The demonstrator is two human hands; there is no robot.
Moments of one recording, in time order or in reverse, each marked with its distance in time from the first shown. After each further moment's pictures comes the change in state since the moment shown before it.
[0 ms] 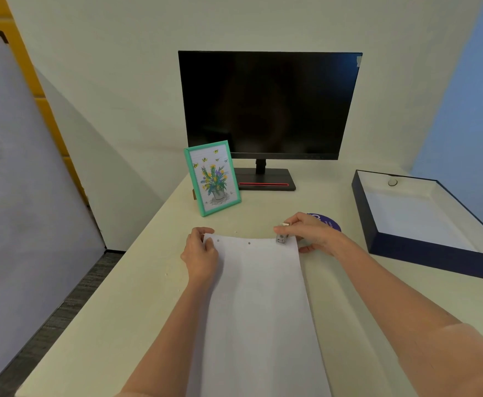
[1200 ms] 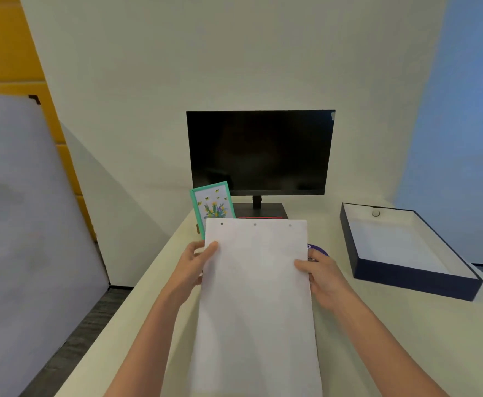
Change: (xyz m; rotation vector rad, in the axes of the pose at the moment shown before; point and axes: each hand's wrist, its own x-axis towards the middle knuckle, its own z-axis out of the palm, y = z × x) left_hand -0.019 0.092 -0.091 -0.325 -0.498 -0.221; right_hand -0.113 -0.007 0.010 0.640 0.190 -0.168
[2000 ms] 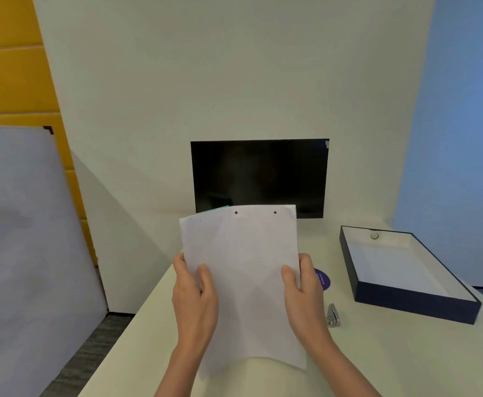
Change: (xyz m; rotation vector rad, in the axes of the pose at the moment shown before) left_hand -0.087 0.030 0.037 0.220 0.536 0.529; right_hand -0.085 -0.026 0.061 -0.260 0.164 -0.508
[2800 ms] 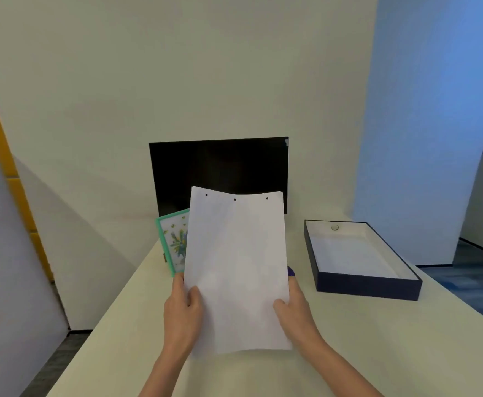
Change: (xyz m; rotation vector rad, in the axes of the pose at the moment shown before) left_hand -0.009 -0.019 0.040 0.049 -0.293 -0.117; right_hand 0.012 0.058 -0.052 -0.154 -0.070 0.241
